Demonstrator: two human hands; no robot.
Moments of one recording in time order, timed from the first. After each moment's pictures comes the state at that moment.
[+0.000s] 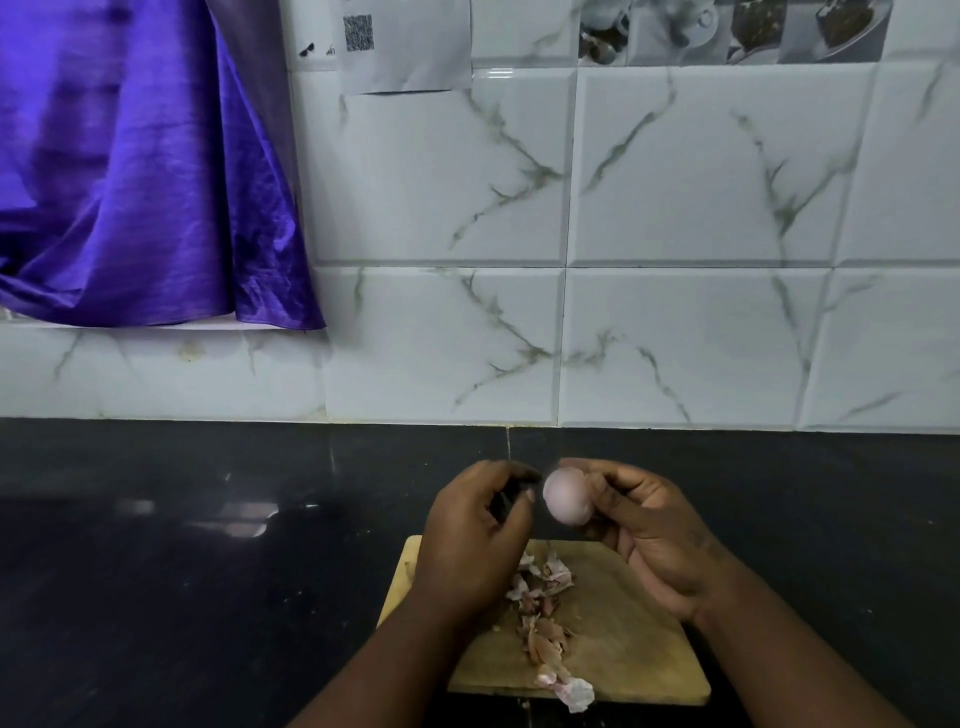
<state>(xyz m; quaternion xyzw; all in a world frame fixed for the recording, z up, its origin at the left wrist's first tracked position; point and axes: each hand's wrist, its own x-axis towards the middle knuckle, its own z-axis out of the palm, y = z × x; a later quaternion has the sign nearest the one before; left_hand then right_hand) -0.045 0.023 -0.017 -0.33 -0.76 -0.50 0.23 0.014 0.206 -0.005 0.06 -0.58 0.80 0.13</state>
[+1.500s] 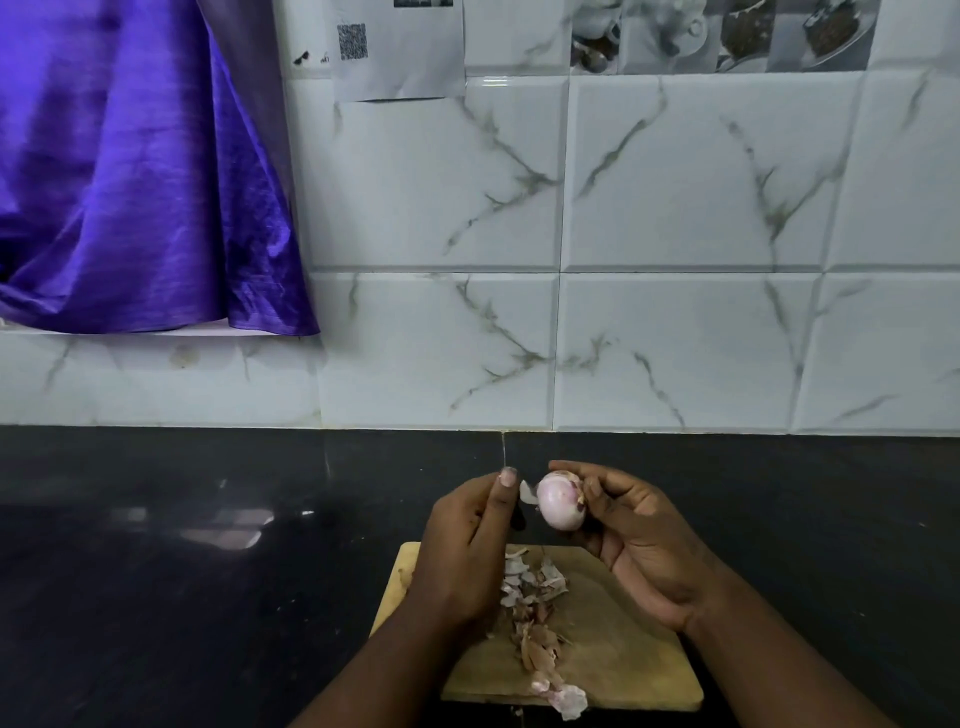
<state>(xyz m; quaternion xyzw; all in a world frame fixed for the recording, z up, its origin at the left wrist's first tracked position) -0.038 0.024 -0.017 -0.32 -0.71 -0.61 0.14 0.016 0.204 -0.004 0.11 -0.56 0.81 0.10</state>
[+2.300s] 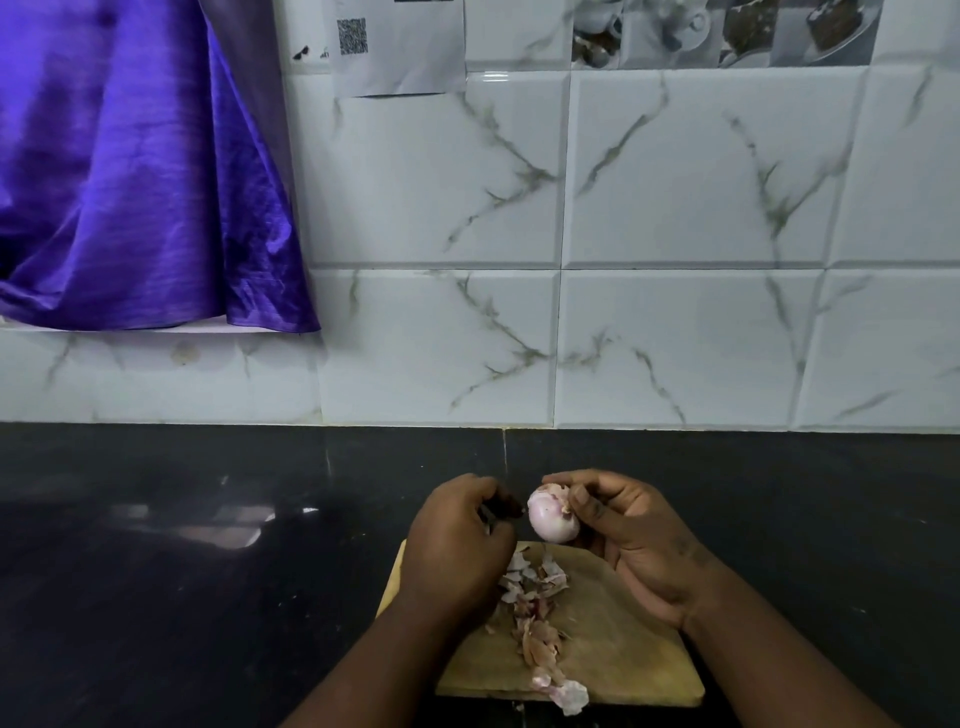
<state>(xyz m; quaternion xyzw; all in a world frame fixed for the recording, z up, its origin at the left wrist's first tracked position) -0.050 0.019 -0.020 -0.26 -0.84 -0.44 0.19 0.013 0.203 -0.009 0.08 -0.60 0.79 0.10</state>
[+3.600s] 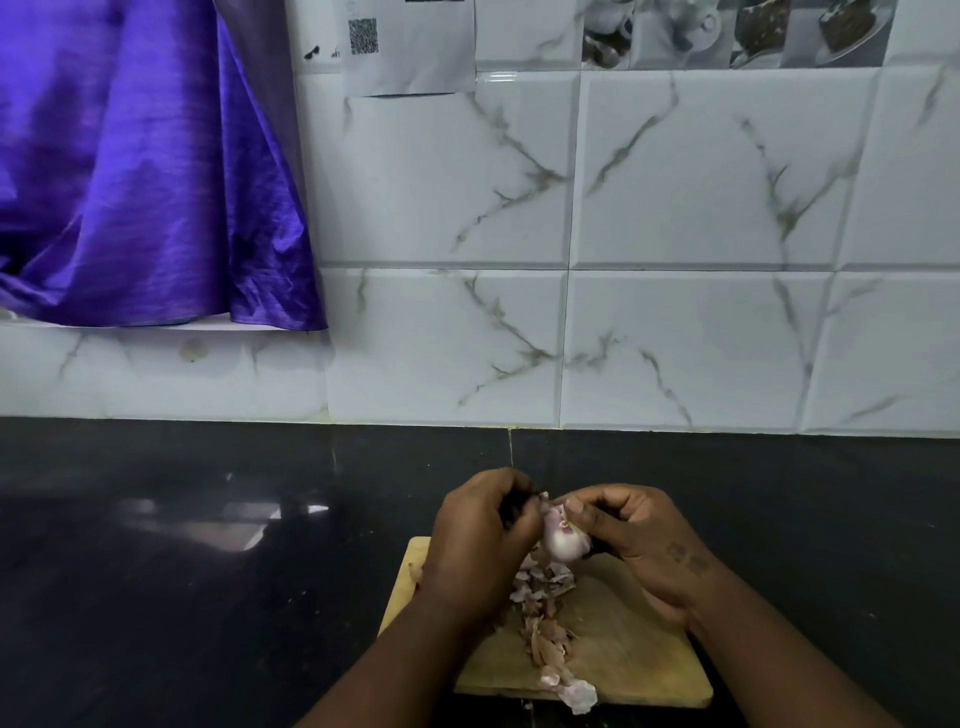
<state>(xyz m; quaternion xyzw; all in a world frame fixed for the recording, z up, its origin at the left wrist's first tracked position) -0.049 0.027 -0.022 -0.31 -0.78 -0.51 0.20 0.014 0.203 -0.009 0.03 -0.71 0.68 0.16</state>
